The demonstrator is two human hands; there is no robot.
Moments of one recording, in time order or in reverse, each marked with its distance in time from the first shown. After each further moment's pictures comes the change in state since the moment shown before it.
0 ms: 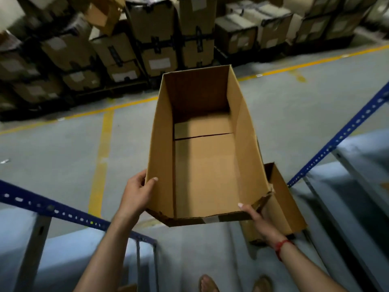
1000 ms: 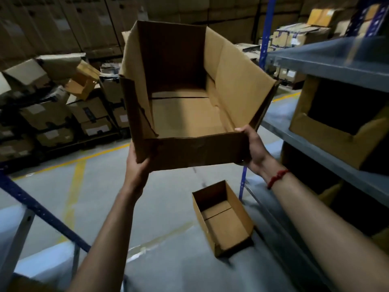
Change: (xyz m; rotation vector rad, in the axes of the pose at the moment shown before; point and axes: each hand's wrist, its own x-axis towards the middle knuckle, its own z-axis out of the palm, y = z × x) left_hand -0.206 0.132 0.100 -0.229 -0.110 0.539; right_hand -0.261 -0.110 -0.165 0.282 0.158 -0.511
